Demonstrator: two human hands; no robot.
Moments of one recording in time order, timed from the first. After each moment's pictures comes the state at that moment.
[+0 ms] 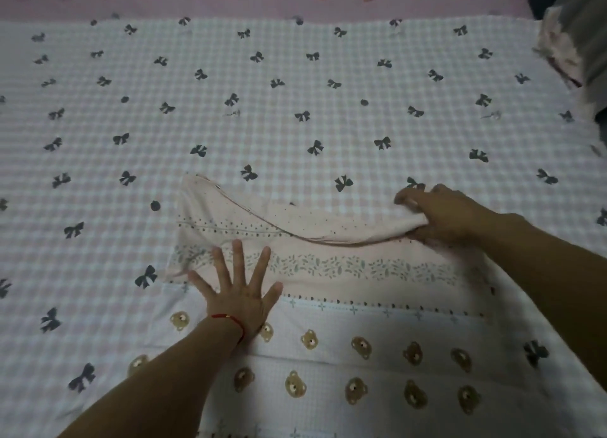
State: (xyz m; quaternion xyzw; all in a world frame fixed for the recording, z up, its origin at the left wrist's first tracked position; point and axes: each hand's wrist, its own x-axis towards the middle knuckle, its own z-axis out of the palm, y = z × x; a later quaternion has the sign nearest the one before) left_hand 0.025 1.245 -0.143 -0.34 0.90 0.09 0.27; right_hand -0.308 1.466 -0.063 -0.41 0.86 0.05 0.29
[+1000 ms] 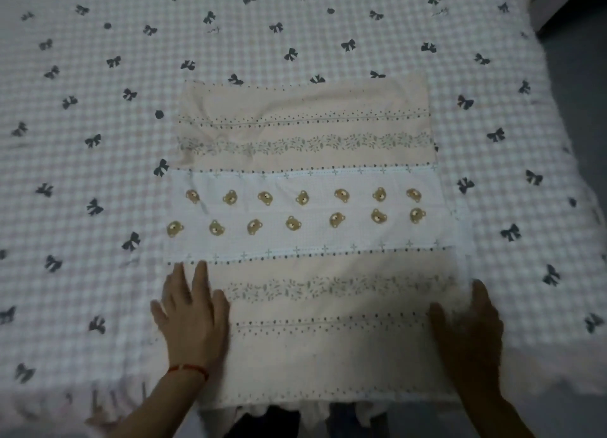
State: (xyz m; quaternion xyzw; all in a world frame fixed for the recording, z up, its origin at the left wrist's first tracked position) left_hand 0.282 1.351 -0.065 -0.43 0.88 0.16 0.09; right_hand 0.099 1.708 -0.040 0.10 0.95 -0.22 0.19
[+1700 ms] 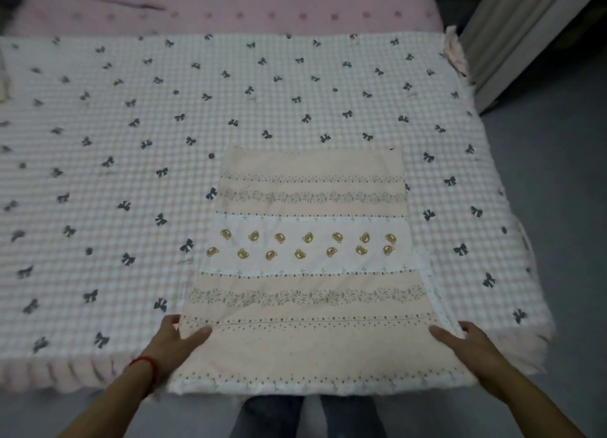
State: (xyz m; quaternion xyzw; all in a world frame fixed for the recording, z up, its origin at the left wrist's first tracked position) left_hand 0.376 1.303 0.083 -0.55 0.65 0.49 0.21; right_hand 0.114 1.751 0.094 0.22 0.80 -0.35 0.43
